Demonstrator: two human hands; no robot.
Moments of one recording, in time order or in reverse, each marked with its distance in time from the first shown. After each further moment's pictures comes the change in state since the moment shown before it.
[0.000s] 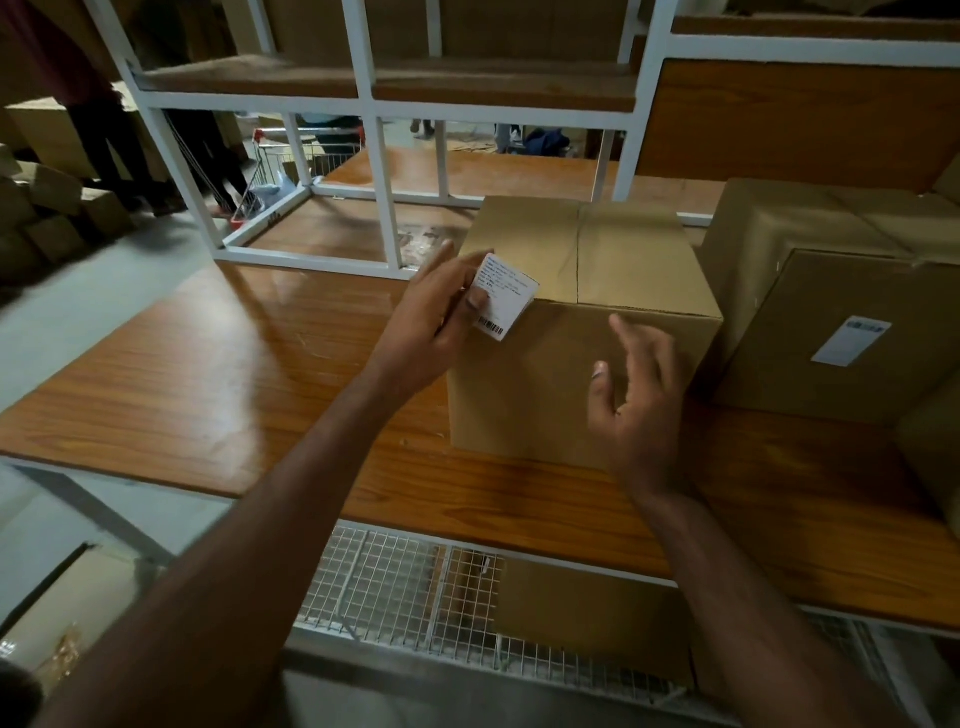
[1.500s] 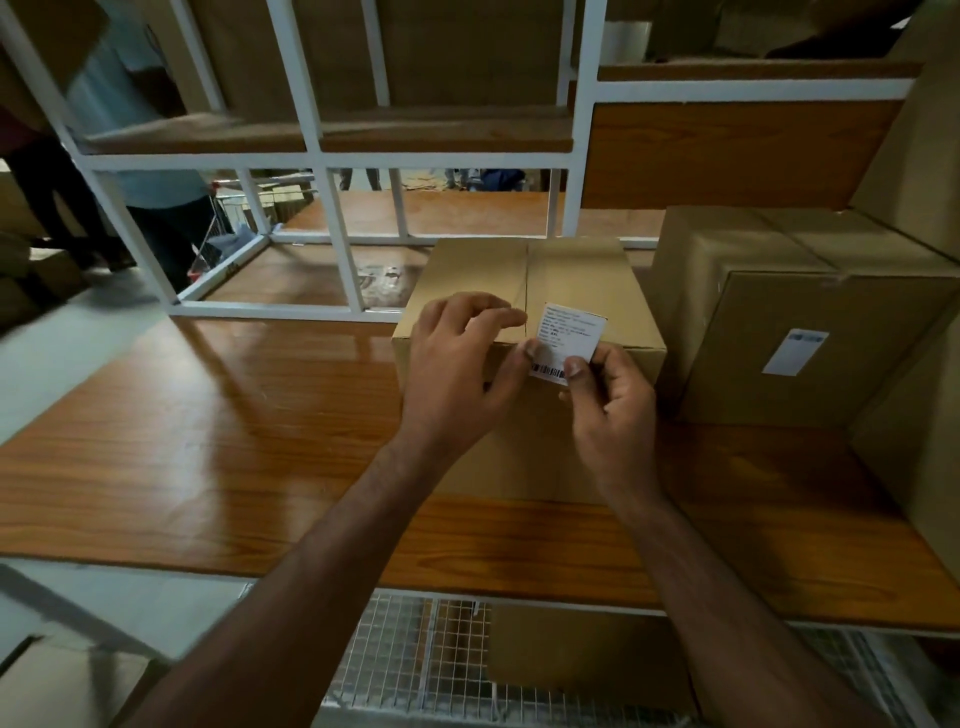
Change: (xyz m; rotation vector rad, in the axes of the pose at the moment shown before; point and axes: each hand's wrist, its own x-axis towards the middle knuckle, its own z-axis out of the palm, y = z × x) left_hand 0.012 0.063 0.046 0.330 0.204 0.148; right_hand 0.028 -0.028 -0.020 0.478 -0.051 0.396
